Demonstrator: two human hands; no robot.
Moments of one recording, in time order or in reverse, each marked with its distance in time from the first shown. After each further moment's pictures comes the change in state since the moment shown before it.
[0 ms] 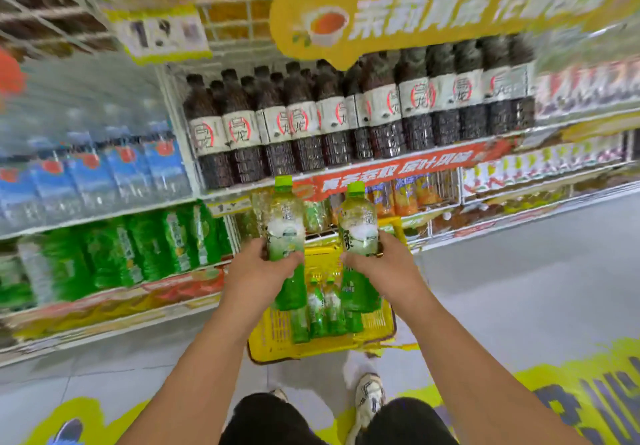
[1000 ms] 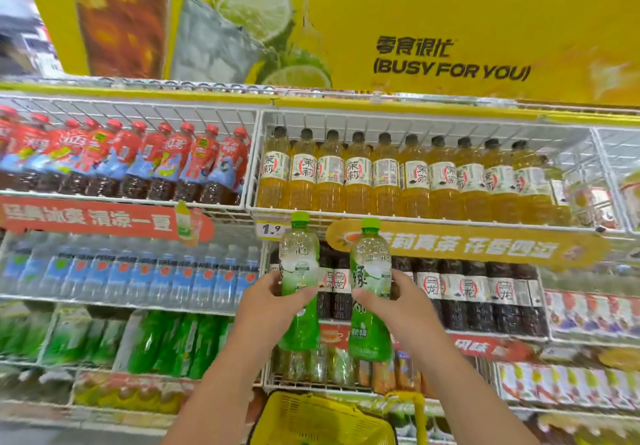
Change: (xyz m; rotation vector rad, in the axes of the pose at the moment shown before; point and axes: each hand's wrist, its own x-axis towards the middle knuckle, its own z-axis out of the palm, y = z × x) left_hand -0.132 0.172 -0.088 -0.405 0.281 0.244; right_hand -0.071 -0.211 -0.124 0.104 -0.276 -0.497
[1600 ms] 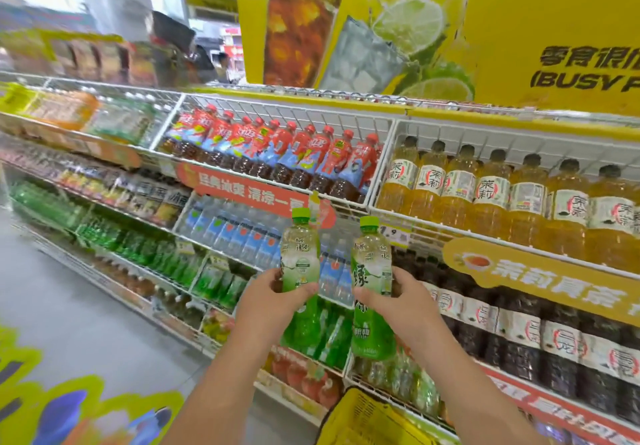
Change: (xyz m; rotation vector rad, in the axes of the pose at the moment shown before) left_hand -0.082 -0.014 -0.137 0.016 0.420 -0.098; right_hand -0.009 -0.050 0.140 -0.050 -0.358 -0.110
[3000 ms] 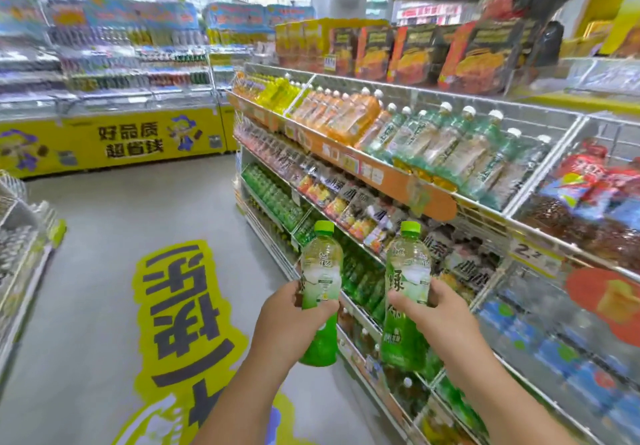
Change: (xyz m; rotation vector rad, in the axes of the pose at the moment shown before) left_hand 0.394 -0.168 -0.671 0.016 0.490 -0.126; right_hand 0.312 -0.231 0.754 0.088 -0.399 -0.046
